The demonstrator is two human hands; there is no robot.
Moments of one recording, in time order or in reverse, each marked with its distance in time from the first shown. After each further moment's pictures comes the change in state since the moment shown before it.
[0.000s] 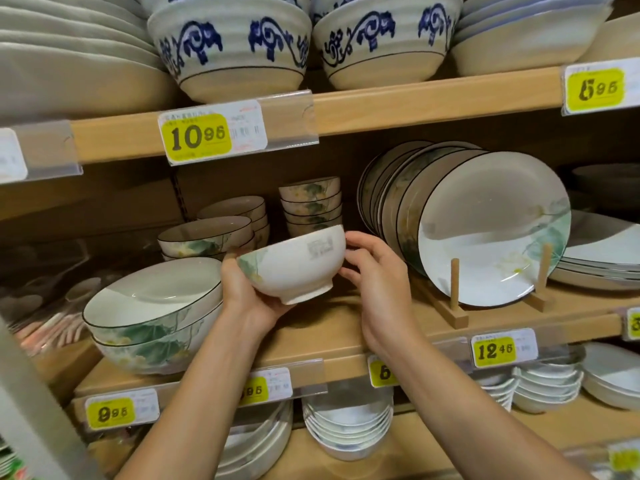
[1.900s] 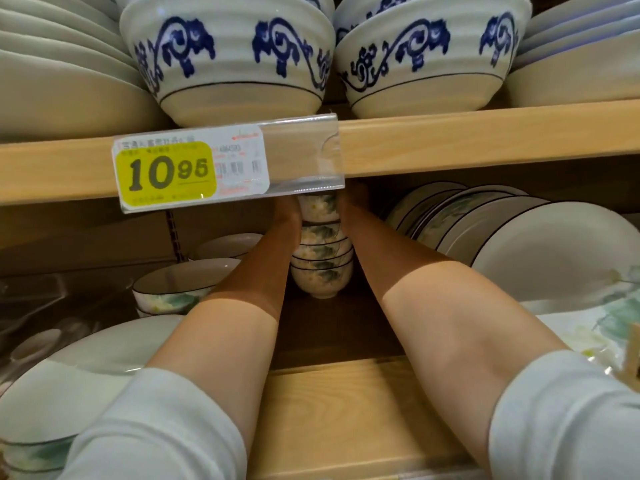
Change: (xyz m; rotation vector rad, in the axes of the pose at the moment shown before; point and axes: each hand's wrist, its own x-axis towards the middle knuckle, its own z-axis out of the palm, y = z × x) left_hand 0.164 0.064 0.137 0.351 -0.163 0.348; right_hand 0.280 -0.001 0.092 -0.254 0.157 -0.013
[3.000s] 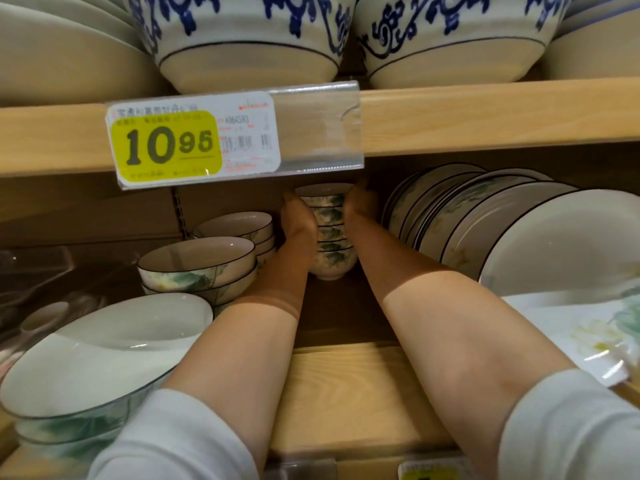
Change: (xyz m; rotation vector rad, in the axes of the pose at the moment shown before) left_hand -0.001 -0.046 -0.008 -0.140 0.241 -0.005; right_hand -0.014 0.031 -0.002 0.000 0.074 0.173
